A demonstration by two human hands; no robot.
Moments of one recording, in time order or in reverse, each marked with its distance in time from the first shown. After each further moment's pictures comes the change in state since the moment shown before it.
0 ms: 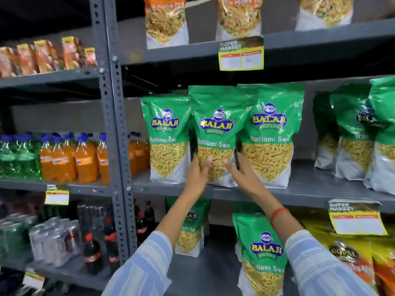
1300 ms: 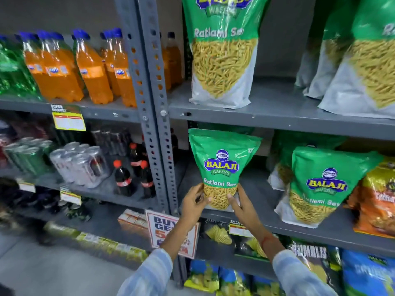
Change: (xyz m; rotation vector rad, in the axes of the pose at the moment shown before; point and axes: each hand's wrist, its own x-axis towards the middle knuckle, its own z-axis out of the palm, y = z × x) left_hand -0.175 -0.270 -0.076 -0.169 -0.094 -0.484; right_hand -0.138 0.188 0.206 -0.022 -0.157 0.251
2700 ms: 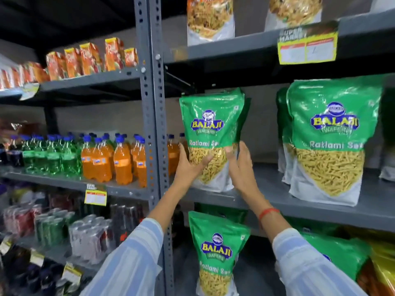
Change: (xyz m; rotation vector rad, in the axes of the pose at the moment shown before) left_hand 0.055 0.325 -0.019 0.148 0.220 0.399; right_hand 0.101 -0.265 -0.116 0.059 0.269 -0.430
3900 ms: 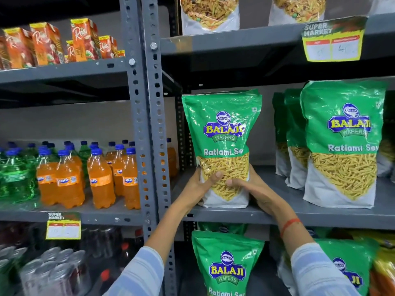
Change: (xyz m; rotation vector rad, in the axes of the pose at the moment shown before) left_hand 0.046 -0.059 -0.003 -0.144 -0.469 0.030; right_hand 0.027 0.044 0.009 0.286 -0.247 0.281
